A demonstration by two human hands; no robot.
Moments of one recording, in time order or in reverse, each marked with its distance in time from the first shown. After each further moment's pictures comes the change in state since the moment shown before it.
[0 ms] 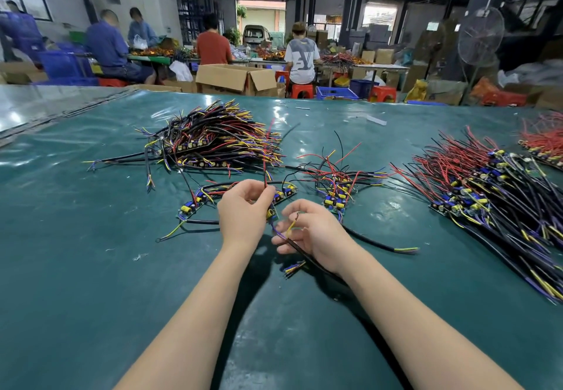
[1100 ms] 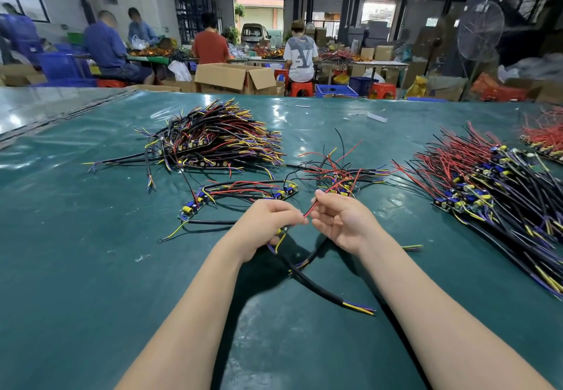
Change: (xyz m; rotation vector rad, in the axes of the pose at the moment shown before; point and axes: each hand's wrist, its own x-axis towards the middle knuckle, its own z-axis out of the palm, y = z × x) left_hand -0.001 0.002 -0.004 -0.079 -0.728 -0.303; right_hand 0.013 -0.008 -0.038 0.247 0.167 -0.041
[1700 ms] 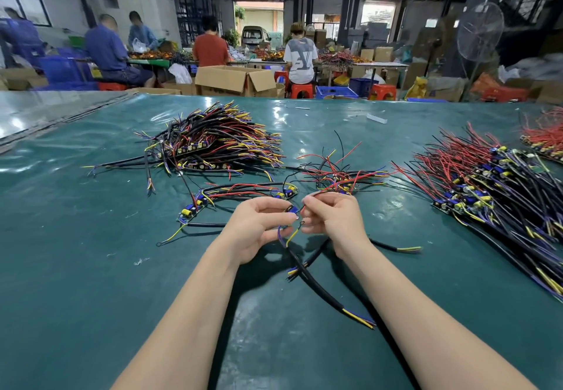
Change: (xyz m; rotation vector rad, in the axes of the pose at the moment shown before) left_hand 0.003 -0.003 -0.004 -0.484 0.121 -0.041; right_hand -0.005 0.009 0.015 -0.291 0.068 -0.291
